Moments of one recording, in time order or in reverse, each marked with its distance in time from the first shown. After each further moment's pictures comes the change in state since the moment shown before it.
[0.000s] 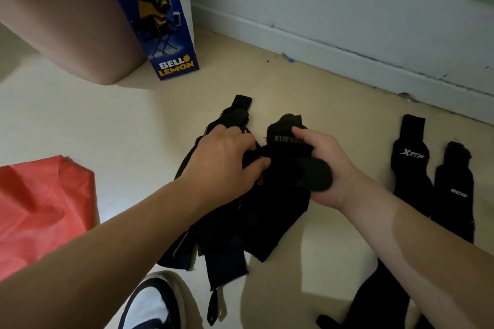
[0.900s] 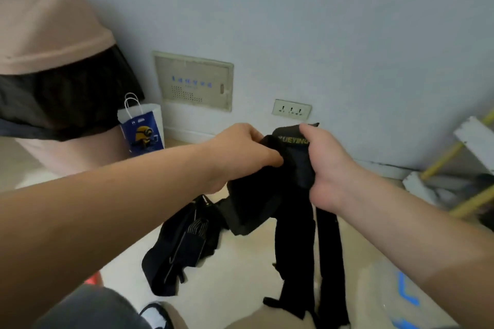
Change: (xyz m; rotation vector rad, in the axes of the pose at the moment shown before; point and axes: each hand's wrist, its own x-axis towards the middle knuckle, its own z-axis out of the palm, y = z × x) left_hand -0.102 0.276 -0.272 -0.671 -0.343 -0.194; right_hand -0.393 -0.045 0.057 0.078 0.293 -0.464
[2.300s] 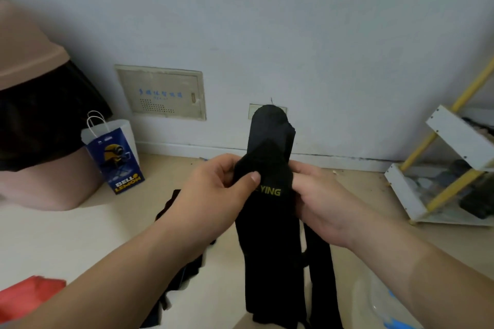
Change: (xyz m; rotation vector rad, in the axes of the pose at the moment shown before) left_hand -0.001 -0.029 0.051 -0.270 0.045 0.243; right_hand 0.004 0.019 -0.068 -0.191 -0.267 -0.241
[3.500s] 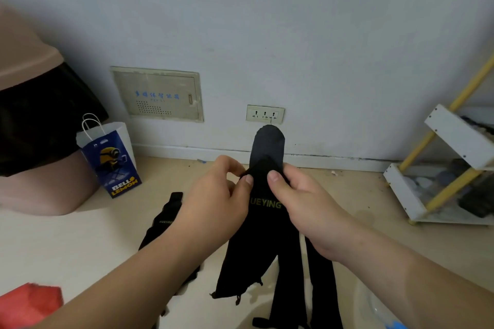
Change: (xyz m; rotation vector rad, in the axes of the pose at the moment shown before) left_hand 0.021 -0.026 0.004 0.443 0.137 0.089; right_hand 0.011 0.028 0.004 -0.218 0.035 -0.184
